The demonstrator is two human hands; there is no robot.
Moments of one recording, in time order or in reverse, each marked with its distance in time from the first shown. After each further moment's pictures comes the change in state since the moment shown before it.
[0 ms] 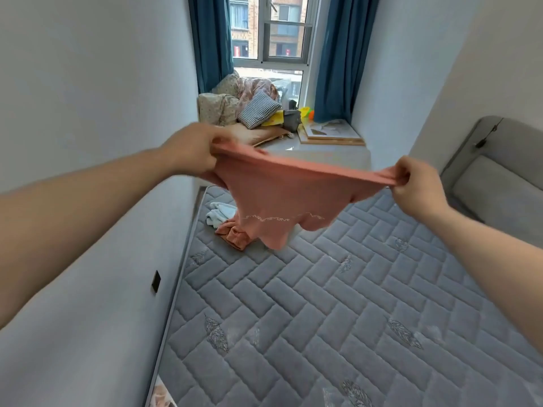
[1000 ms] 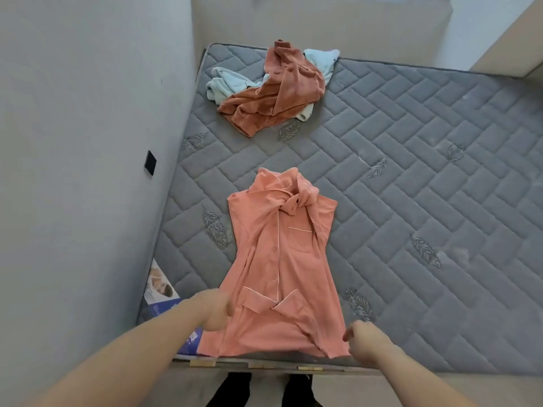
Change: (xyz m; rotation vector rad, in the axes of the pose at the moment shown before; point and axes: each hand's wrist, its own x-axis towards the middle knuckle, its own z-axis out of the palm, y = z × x) left_hand -0.323 0.005 0.458 -0.169 -1.306 -0.346; right_hand -0.410 0.156 0.234 -0.379 -1.547 0.455
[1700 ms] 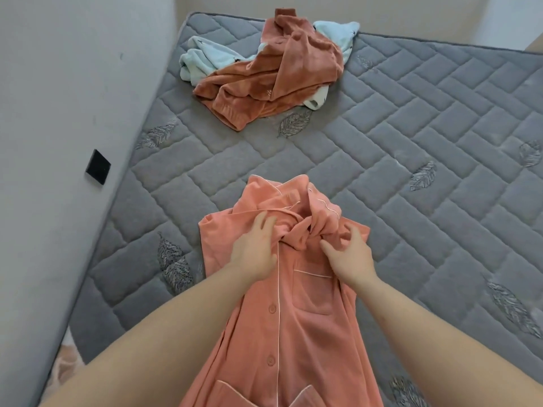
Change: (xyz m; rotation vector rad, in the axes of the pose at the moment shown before) left_hand 0.307 0.030 -0.141 -0.210 0.739 0.036; right_hand 0.297 -0.110 -0.154 0.811 0.639 -0.137
